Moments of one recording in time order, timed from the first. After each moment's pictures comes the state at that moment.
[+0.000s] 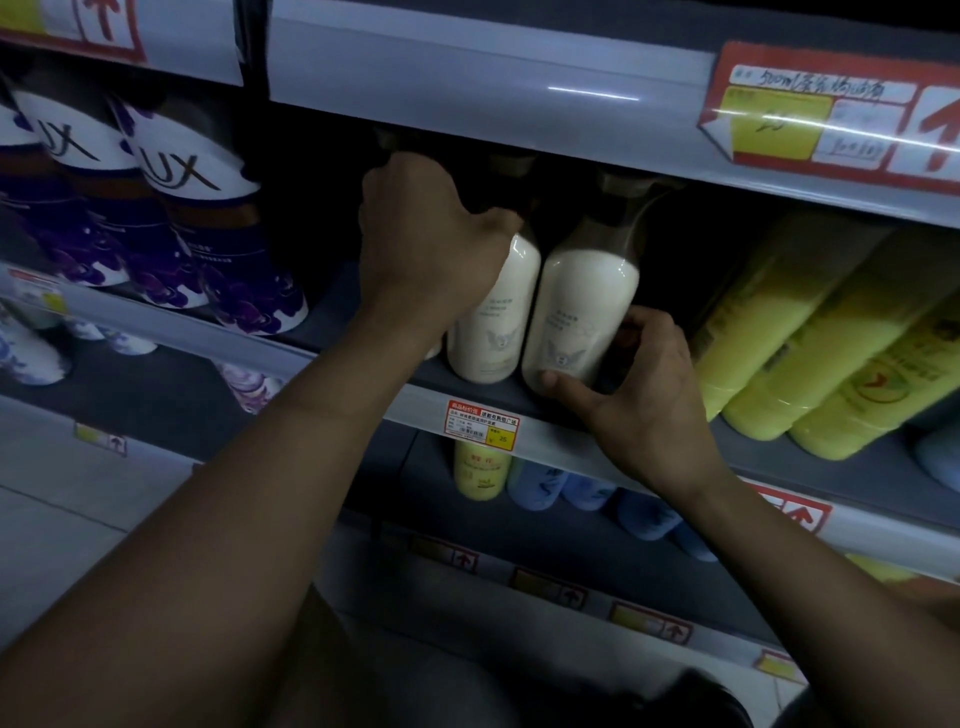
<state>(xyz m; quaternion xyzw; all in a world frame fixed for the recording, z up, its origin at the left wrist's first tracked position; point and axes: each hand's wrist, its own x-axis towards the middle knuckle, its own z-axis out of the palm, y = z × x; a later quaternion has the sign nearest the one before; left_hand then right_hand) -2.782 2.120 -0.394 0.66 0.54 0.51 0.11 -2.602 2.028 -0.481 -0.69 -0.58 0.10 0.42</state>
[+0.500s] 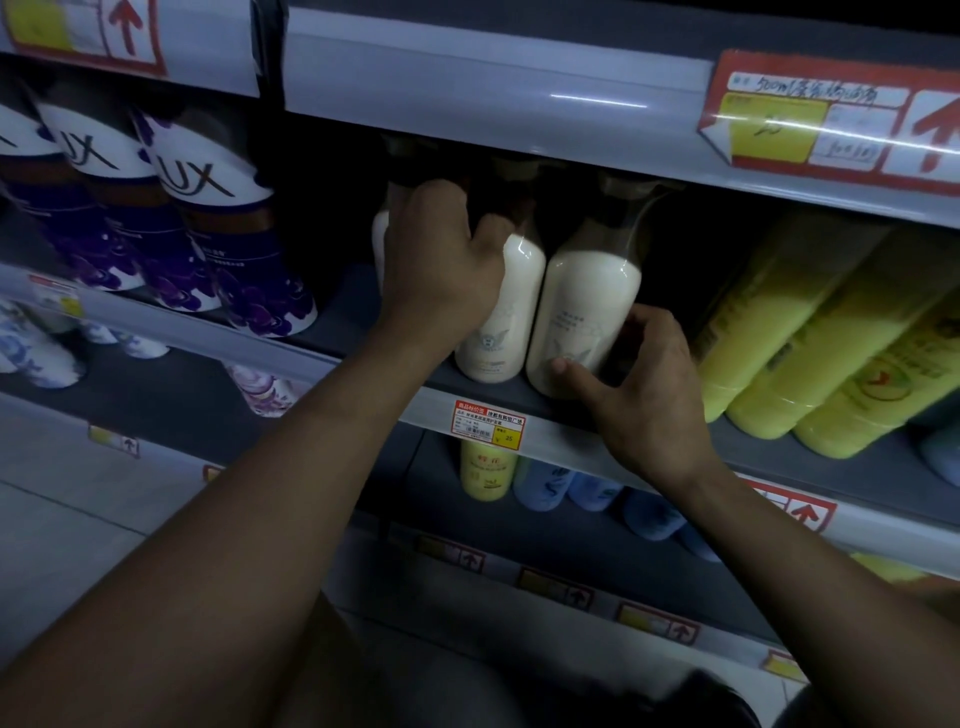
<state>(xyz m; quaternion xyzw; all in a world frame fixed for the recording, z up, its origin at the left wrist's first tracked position) -2.781 2.120 -0.411 0.69 0.50 0.51 0.10 -2.605 2.032 -0.484 -0.69 -0.56 0.09 0.44</state>
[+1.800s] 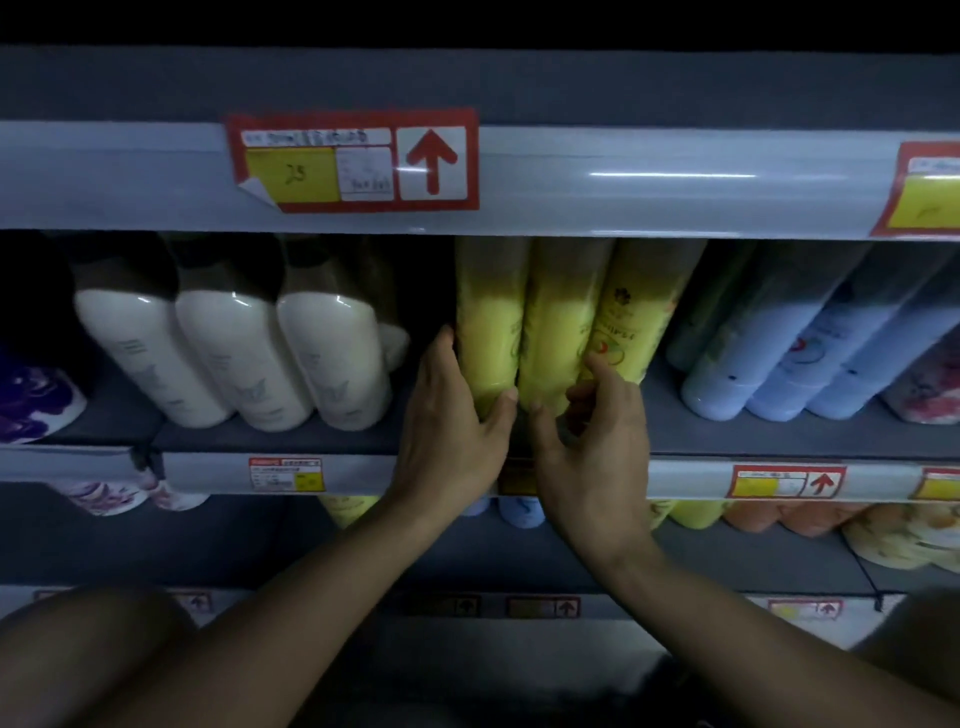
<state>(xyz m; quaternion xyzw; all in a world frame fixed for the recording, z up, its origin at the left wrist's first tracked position) -2.615 2.024 -0.494 0.76 0.44 0.38 0.30 -2.507 1.939 -0.500 -0.73 -0.42 0.03 0.53</state>
